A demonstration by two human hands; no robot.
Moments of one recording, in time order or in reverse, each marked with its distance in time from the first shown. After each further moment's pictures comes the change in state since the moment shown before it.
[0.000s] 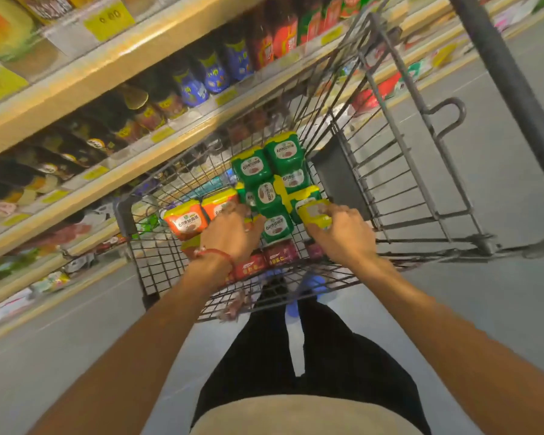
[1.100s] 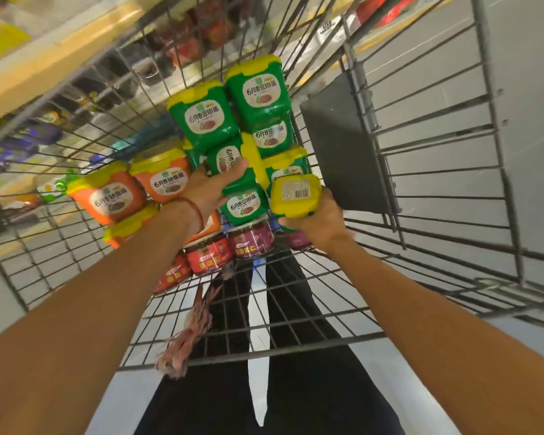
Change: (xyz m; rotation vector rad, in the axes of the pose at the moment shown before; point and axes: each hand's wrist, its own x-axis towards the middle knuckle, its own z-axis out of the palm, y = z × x) left_hand 0.172 -0.033 0.131 -1.196 -0.294 -0.494; right_hand 0.130 0.080 0.133 0.513 -0.153 0.313
